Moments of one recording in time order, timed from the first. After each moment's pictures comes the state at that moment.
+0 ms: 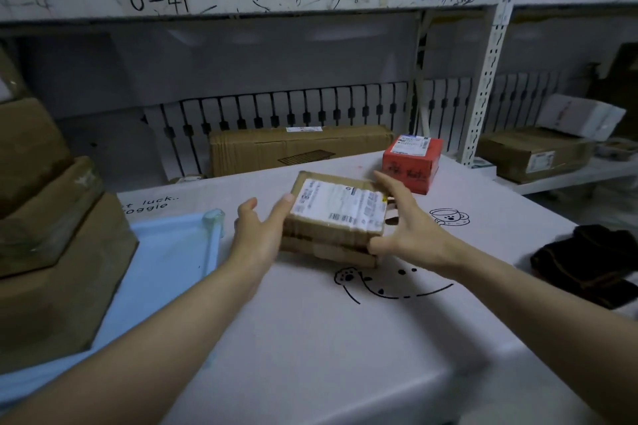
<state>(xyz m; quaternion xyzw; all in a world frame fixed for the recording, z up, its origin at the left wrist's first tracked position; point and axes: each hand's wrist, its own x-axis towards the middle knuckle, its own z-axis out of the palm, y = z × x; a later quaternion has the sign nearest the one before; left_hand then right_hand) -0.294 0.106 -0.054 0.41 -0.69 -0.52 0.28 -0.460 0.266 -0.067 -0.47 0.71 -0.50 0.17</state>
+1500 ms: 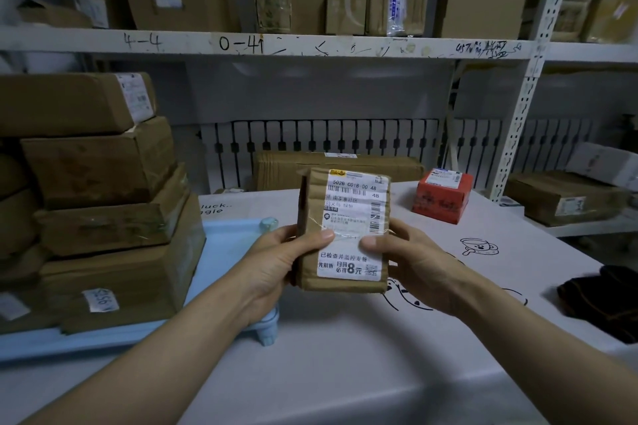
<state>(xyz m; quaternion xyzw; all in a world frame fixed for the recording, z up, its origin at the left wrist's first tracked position) -0.192 0.134 -0.020 0.25 -0.61 -0.71 0.23 -0.367 0.254 -0.035 -0.39 0.55 -0.62 0.39</state>
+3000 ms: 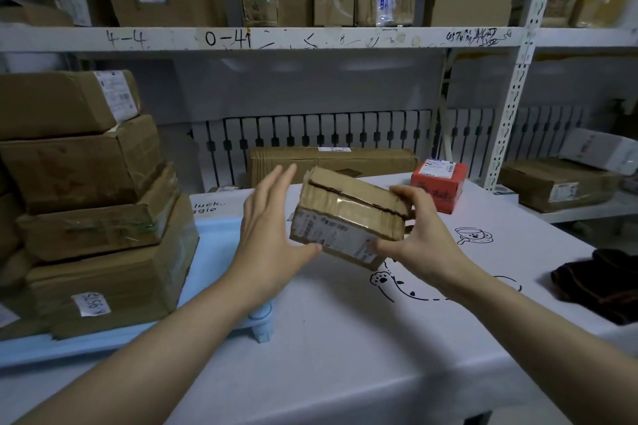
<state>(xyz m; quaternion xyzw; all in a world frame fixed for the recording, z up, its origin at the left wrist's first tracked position) -0.197 0.122 -0.021 0.20 -0.87 -0.25 0.38 -0.376 0.260 -0.038 -0.44 0.71 -0.55 0.05</state>
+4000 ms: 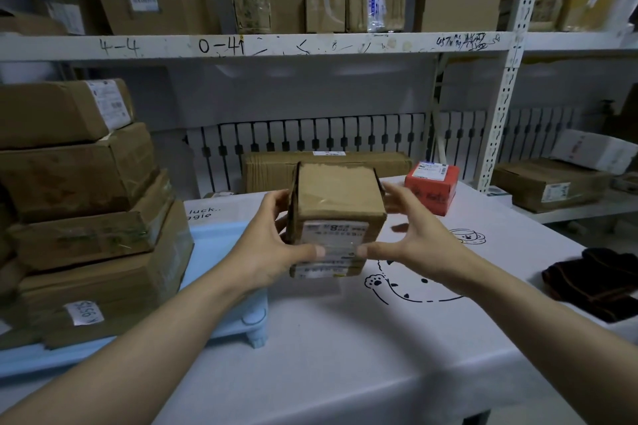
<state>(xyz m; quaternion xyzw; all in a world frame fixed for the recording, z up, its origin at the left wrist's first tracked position) -0.205 0.112 -0.017 0.16 -0.78 -0.52 0.29 -0.375 0.275 -0.019 -0.49 0.71 -0.50 0.11</state>
